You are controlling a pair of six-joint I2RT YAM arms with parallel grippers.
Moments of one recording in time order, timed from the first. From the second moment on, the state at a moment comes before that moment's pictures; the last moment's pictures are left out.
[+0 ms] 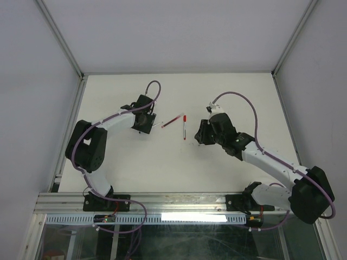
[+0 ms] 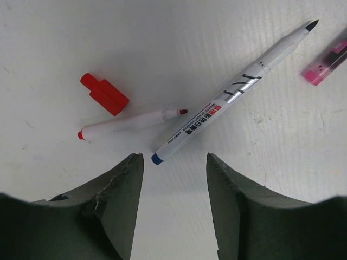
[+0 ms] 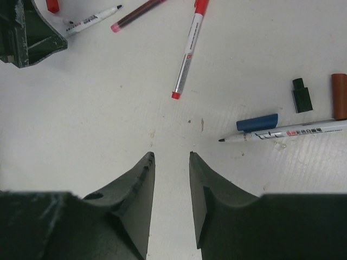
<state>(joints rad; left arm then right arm) -0.46 1.76 1.14 -0.48 -0.18 -0.07 0.67 1.15 0.74 -0.25 0.05 0.51</state>
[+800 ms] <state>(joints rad) -0.42 1.83 1.17 -0.49 -0.10 0.00 0.67 1.19 0.74 -0.25 0.01 0.50</state>
